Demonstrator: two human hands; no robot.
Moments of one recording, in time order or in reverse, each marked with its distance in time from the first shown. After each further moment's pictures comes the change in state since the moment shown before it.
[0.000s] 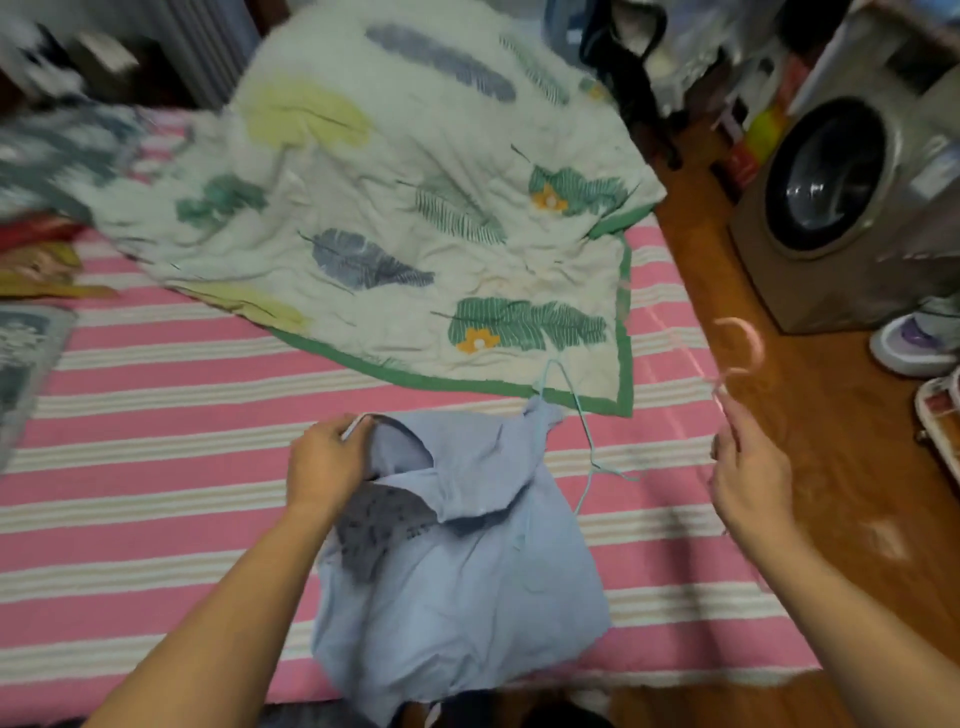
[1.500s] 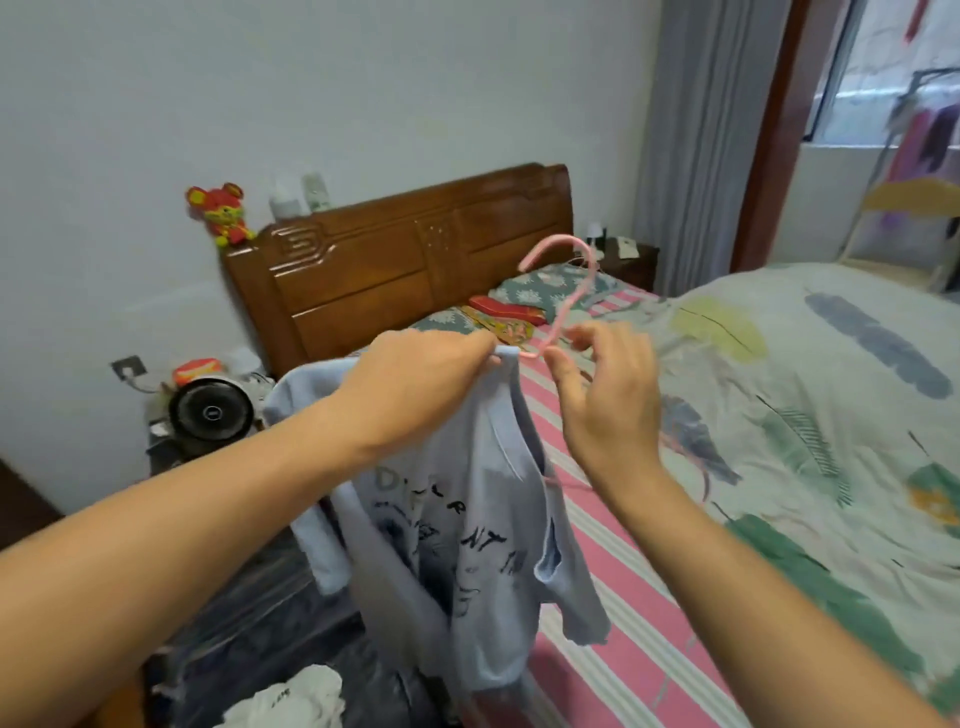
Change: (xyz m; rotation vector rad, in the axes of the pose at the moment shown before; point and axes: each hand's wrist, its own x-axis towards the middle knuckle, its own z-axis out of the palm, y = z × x) left_hand -0.323 0.184 -0.243 1.054 0.685 0.314; right_hand -0.135 -0.372 -0.083 0.728 -0.356 -1.191
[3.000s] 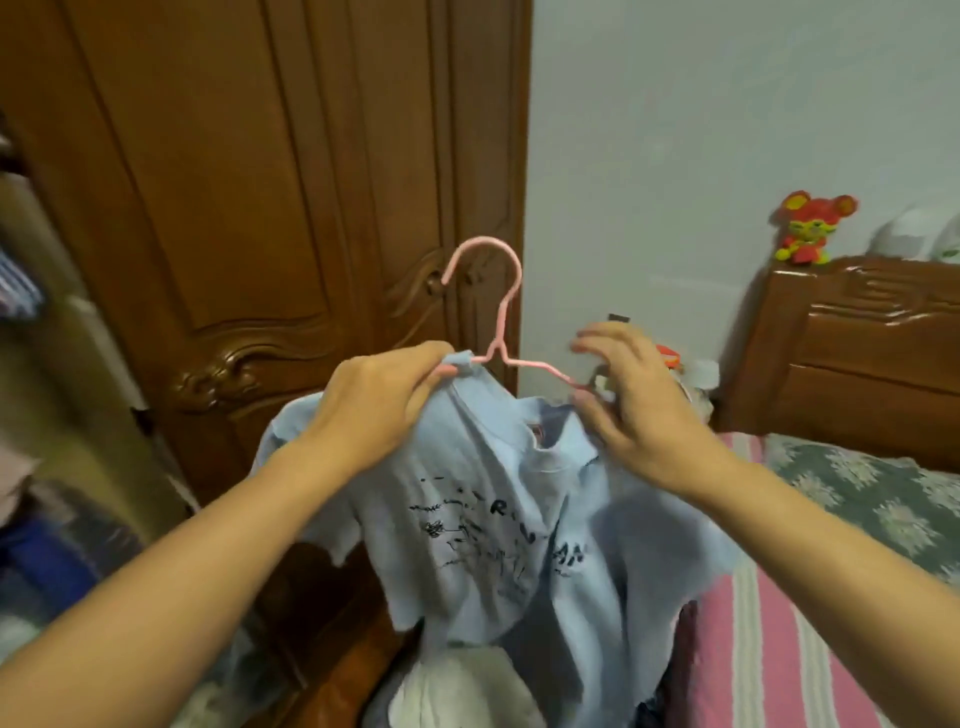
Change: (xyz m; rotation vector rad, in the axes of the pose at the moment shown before) left_hand -0.360 -0.212 -0.078 0.440 0.142 -1.051; right_hand -0.006 -0.250 0.395 0.799 -0.869 -1.054
